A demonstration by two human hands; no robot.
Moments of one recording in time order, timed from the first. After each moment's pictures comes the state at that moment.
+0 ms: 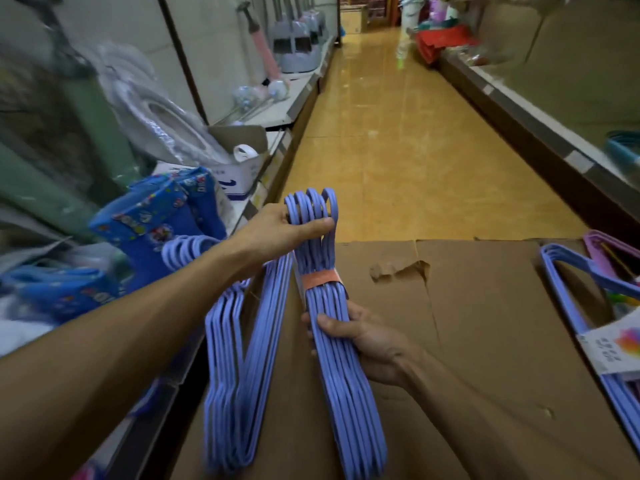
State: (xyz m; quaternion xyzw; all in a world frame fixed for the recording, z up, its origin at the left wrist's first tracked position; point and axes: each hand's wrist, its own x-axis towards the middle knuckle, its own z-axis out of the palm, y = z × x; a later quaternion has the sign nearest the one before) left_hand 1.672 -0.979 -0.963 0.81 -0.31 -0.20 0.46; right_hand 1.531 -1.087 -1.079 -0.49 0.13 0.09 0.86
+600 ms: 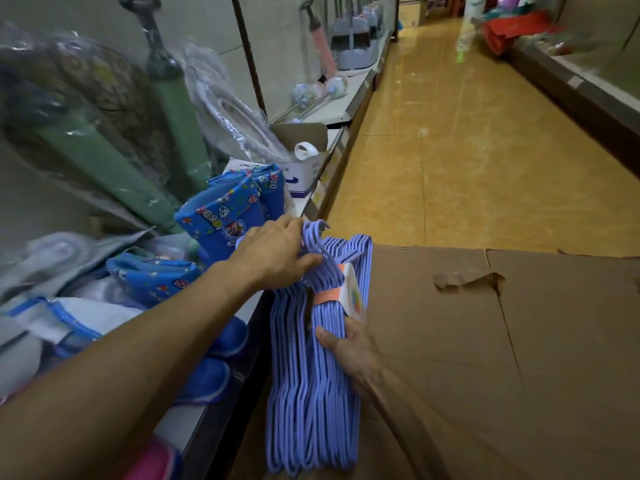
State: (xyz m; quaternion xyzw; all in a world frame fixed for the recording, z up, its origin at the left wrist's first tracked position) left_hand 1.713 -0.899 -0.974 0.95 -0.30 -0.03 -0.01; right_hand 1.608 -0.990 -1.151 -0.63 0.24 -0.02 0.74
